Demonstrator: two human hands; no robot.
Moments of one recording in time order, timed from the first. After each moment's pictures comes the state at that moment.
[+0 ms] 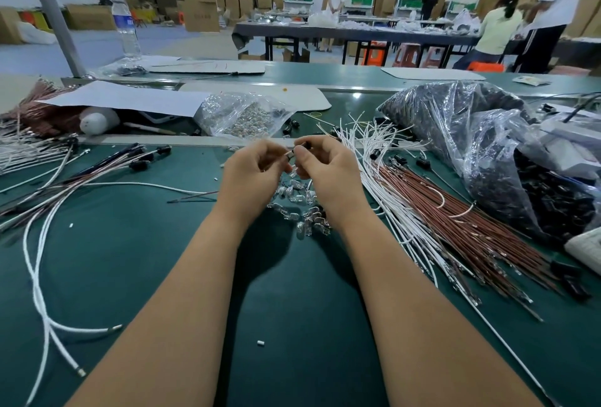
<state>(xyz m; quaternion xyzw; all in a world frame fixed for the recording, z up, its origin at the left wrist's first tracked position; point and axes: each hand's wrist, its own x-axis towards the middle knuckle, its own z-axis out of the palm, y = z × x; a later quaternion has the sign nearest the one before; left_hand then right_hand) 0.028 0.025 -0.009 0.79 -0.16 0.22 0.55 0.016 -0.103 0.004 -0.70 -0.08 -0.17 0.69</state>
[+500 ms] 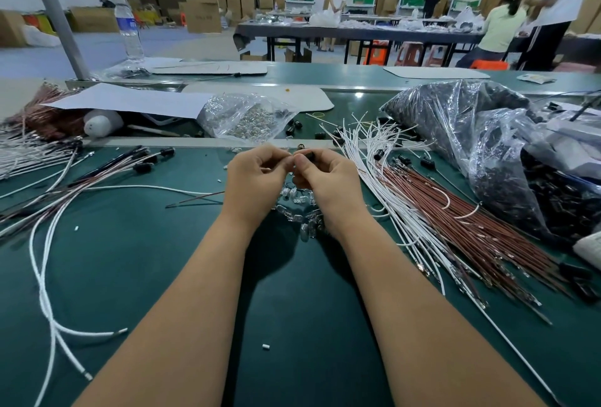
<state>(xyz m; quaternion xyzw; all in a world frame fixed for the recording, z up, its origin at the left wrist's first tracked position) 0.029 0.021 -0.011 0.78 -0.15 0.26 0.55 0.018 -0.097 -0.008 -0.66 -0.06 -0.13 0.73</state>
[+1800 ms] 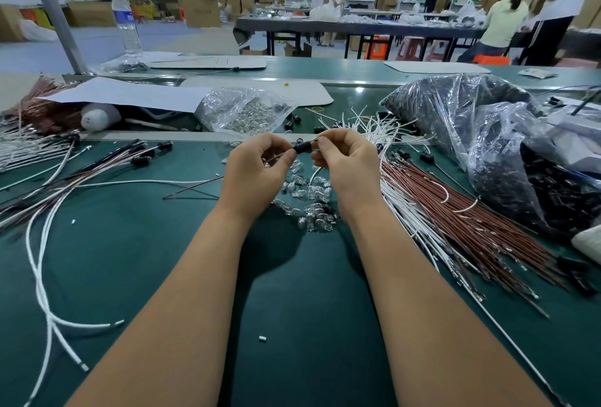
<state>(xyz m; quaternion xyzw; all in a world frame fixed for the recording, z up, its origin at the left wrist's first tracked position) 0.029 0.023 -0.009 0.81 -0.18 0.28 0.49 0.018 -0.116 0.004 -0.66 -0.03 -0.21 0.72</state>
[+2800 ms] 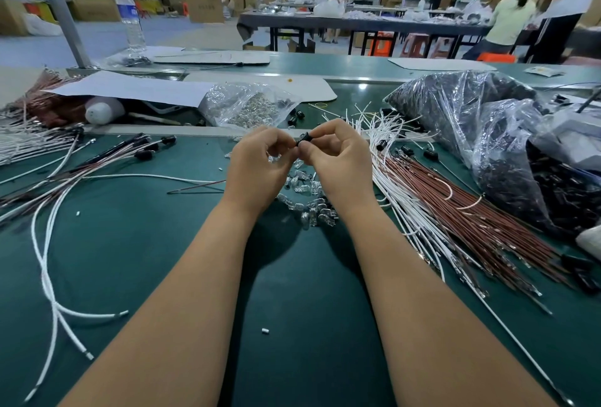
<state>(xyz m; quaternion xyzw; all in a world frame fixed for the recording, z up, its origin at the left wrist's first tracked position) 0.034 0.023 -0.014 0.80 -0.19 0.33 0.46 0.015 -0.105 0.001 -0.72 -0.07 -0.23 0.64</state>
